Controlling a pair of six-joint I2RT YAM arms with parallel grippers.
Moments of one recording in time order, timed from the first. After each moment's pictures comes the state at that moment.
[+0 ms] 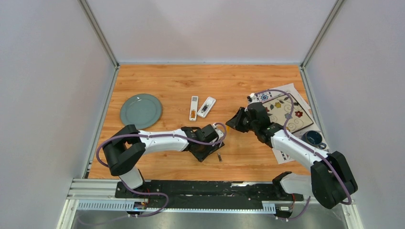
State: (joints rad) left arm -1.06 1.66 0.95 -0.51 -0.07 -0.19; right arm 0.51 1.25 0.65 -0.03 -0.15 0.79
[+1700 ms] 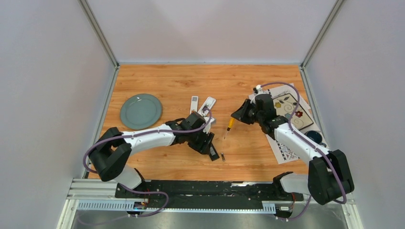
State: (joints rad) left arm -0.91 1.56 0.88 -0.34 0.23 -0.32; right arm 0.37 1.25 0.74 -0.08 -0.22 0.70
